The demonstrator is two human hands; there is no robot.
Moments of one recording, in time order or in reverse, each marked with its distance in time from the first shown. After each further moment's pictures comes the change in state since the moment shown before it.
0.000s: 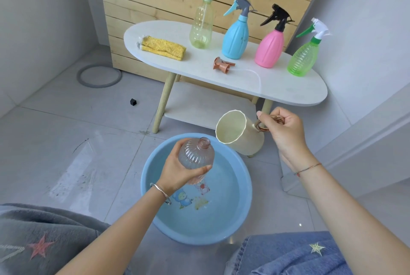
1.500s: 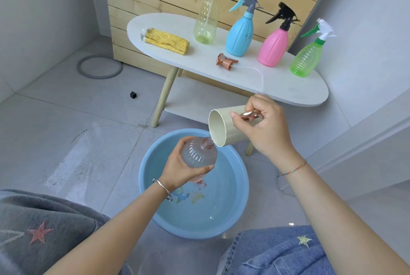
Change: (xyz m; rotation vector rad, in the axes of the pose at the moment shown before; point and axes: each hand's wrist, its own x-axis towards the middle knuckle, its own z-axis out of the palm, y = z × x) left_hand -0.008 0.002 0.006 -0.031 -0.024 0.007; right_hand -0.019 -0.034 0.036 -0.488 -0.177 -0.649
